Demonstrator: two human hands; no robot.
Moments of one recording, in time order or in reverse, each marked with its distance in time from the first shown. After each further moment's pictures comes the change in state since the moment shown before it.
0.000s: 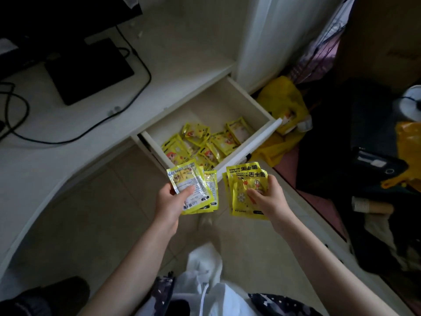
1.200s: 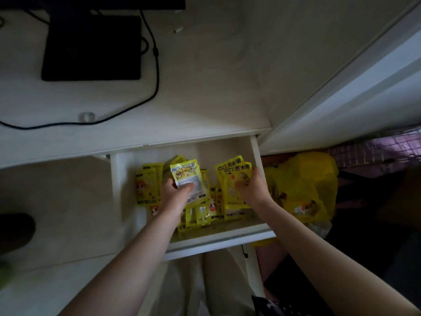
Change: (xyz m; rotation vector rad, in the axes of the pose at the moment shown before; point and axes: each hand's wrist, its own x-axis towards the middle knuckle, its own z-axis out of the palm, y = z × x) left_hand 0.211 0.085 0.176 -0.107 0.439 -0.313; right_hand 0.336 -0.163 0.023 -0.687 -0.429 -0.143
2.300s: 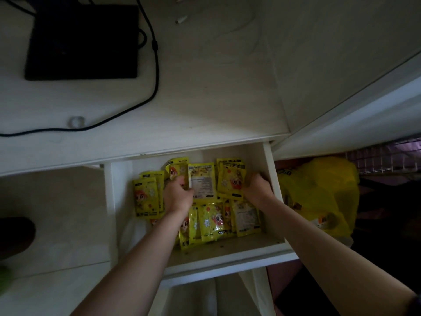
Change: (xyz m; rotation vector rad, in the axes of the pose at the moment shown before) left_hand 0.065 -0.002 0.018 0.410 0.102 0.275; right_hand 0.079 0.010 0.029 -0.234 -0.108 0.121
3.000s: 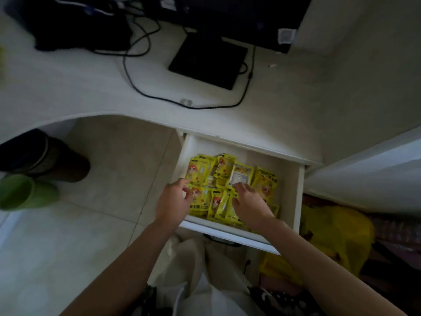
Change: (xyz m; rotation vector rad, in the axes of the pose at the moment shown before) left_hand -0.152 -0.070 -0.123 0.049 0.307 0.126; right_hand -0.170 -0.043 0.027 -0.582 -0.112 -0.765
